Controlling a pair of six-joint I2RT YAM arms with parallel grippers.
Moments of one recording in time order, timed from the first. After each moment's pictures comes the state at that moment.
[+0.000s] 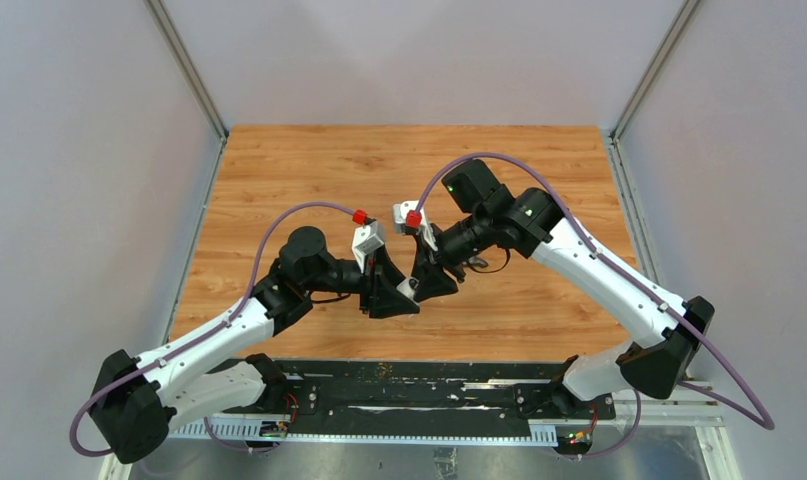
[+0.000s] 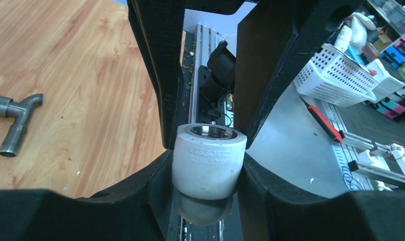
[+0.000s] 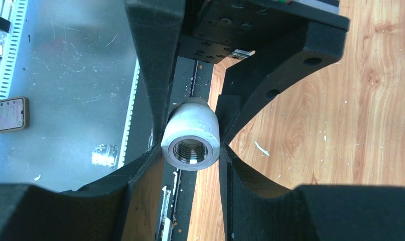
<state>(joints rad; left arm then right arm) -0.72 0.97 0.61 0.29 0.88 -0.36 0.83 1.39 1.52 -1.01 -0.81 -0.51</state>
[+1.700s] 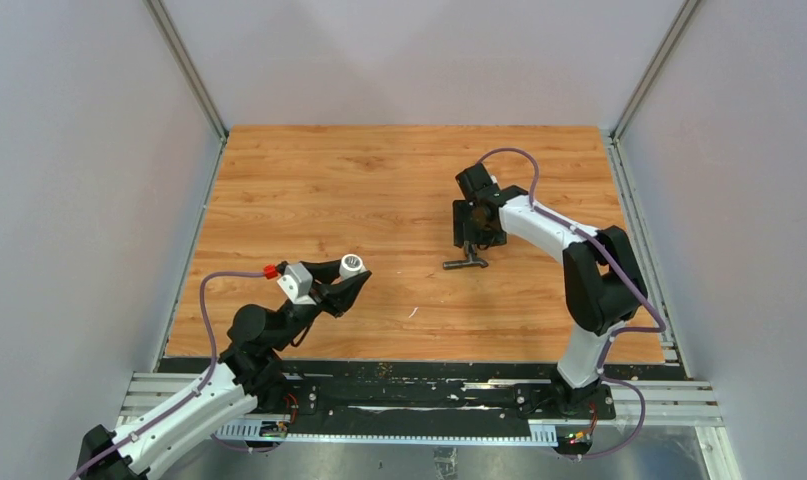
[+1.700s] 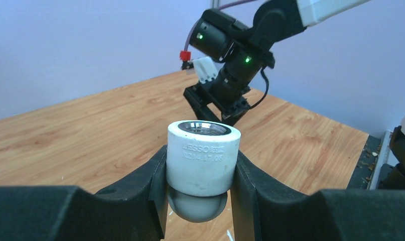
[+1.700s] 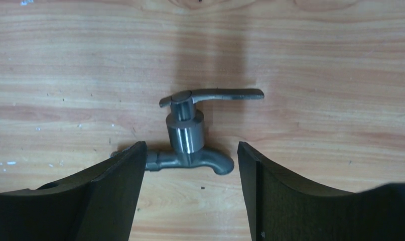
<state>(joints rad) -0.76 0.37 0.12 0.55 0.06 -0.10 0.48 1.77 1.27 -0.64 0.17 0.41</state>
